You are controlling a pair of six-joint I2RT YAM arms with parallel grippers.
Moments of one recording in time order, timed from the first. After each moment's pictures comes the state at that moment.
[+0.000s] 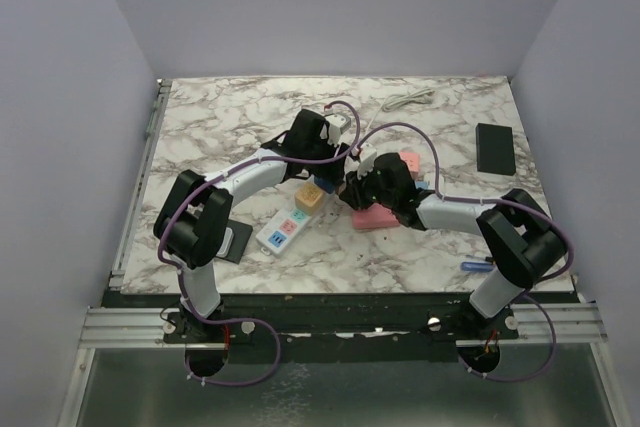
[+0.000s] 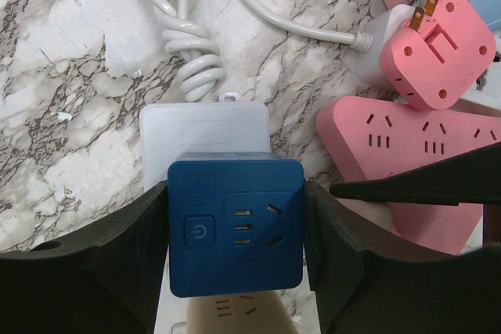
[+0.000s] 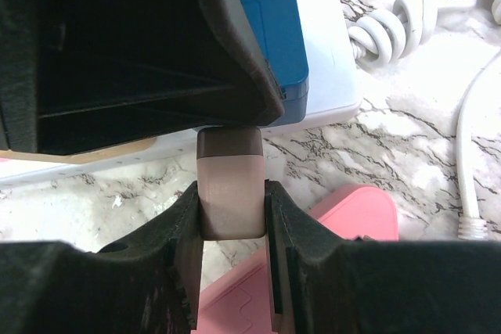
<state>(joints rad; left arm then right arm) -0.57 1.83 1.27 -0.21 0.21 -0.03 0.64 1.64 0.75 0.37 -0.14 0.08</state>
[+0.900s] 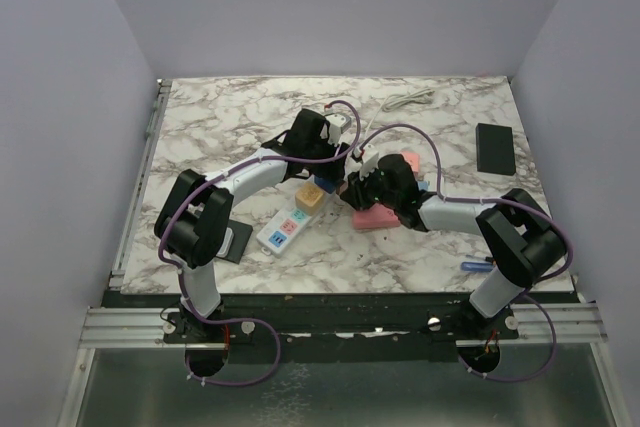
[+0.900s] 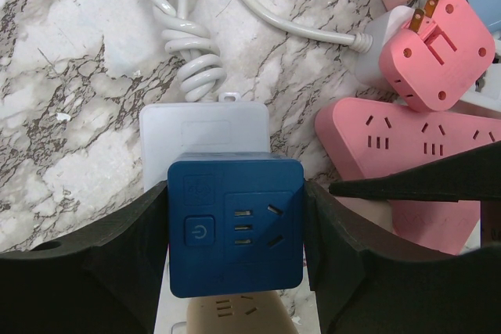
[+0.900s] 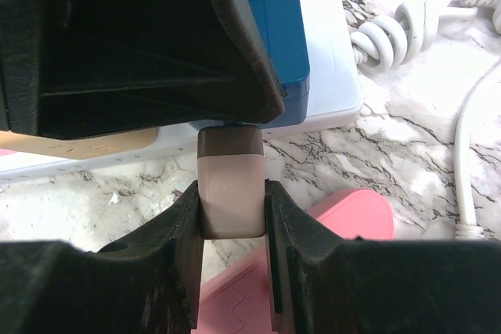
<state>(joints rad) -0.57 1.84 1.28 -0.22 0.21 -0.03 0.62 1.64 0.72 0.43 -0.21 0.05</state>
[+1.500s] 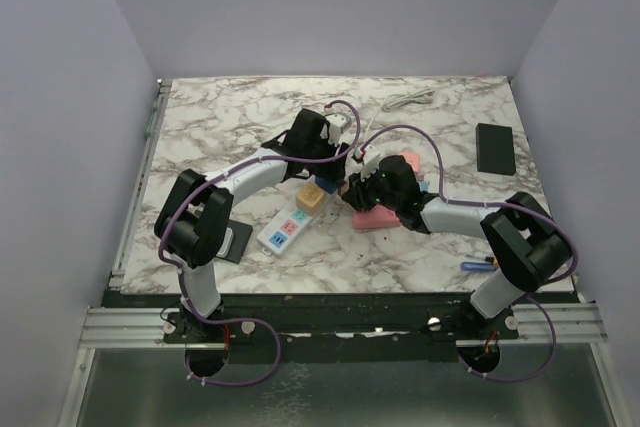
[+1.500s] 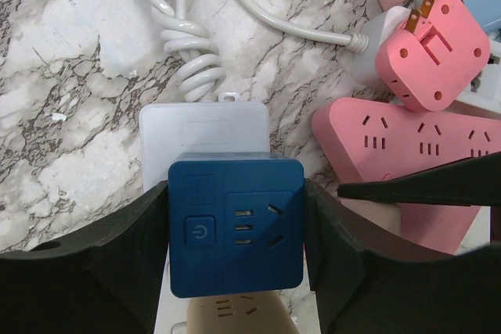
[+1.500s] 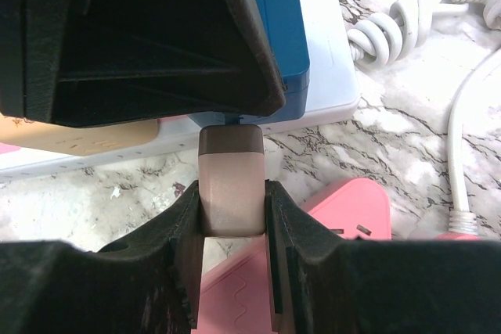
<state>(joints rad) -0.57 1.84 1.28 -0.21 0.21 -0.04 0.62 1.61 0.71 0.42 -0.19 0.05</state>
